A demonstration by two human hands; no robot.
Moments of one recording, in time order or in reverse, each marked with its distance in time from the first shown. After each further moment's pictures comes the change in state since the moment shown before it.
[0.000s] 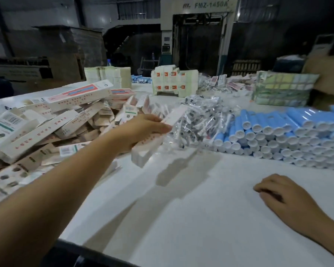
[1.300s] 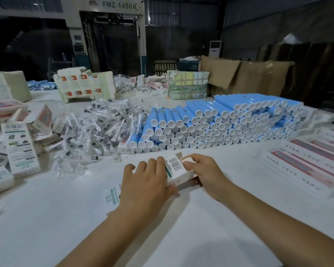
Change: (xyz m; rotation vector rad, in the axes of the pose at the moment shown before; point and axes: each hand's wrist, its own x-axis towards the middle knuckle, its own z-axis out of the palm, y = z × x) left_hand -0.040 0.008 0.219 1.142 0.179 0.642; right_hand 0.003 0.003 -0.022 1.001 0.226 0.532
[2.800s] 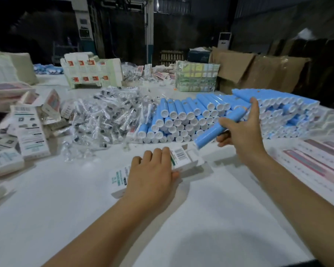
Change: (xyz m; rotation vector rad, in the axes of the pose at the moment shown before) left_hand 0.004 -0.010 0.020 -0.142 -0.003 -0.030; right_hand 0.023 -0.058 -0.040 -0.003 0.368 -0.318
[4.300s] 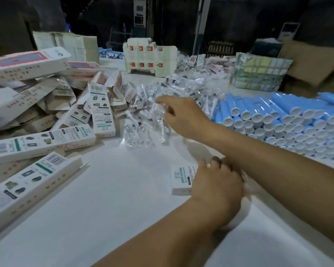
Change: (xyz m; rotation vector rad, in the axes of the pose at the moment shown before) left_hand -0.008 -0.012 0.014 0.073 -0.060 0.097; right_hand -0.028 -0.008 0.253 -0.711 -0.784 -0.631
